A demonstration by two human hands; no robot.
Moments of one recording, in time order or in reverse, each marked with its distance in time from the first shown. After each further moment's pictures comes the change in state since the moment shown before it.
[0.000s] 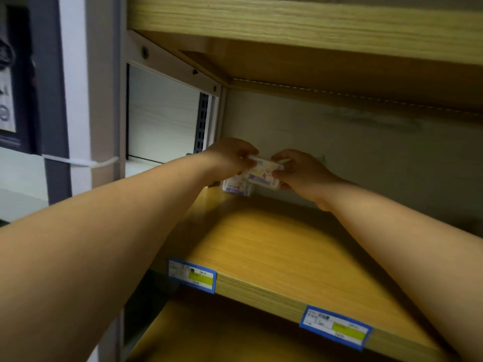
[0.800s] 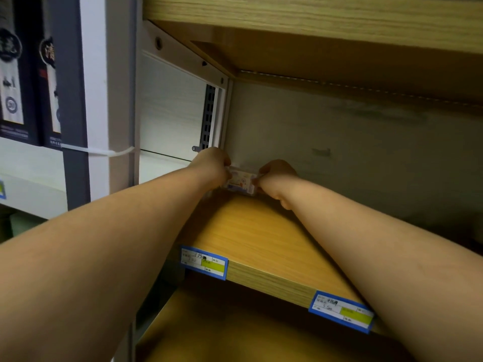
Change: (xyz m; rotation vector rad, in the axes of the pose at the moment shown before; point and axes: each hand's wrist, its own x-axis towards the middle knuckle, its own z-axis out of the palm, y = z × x) left_hand -0.016 -0.038 0.004 0.346 0.059 -0.195; right_hand 0.006 -0.013 0.066 -0.135 0.084 0.246
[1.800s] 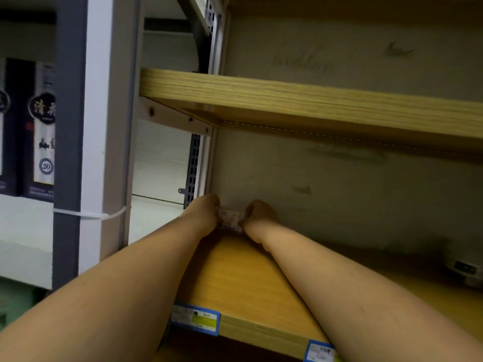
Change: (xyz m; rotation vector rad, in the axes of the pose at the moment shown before) left_hand 0.015 -0.007 0.021 -0.139 0.006 -0.004; right_hand 0.003 -0.002 0.009 -0.073 0.065 0.010
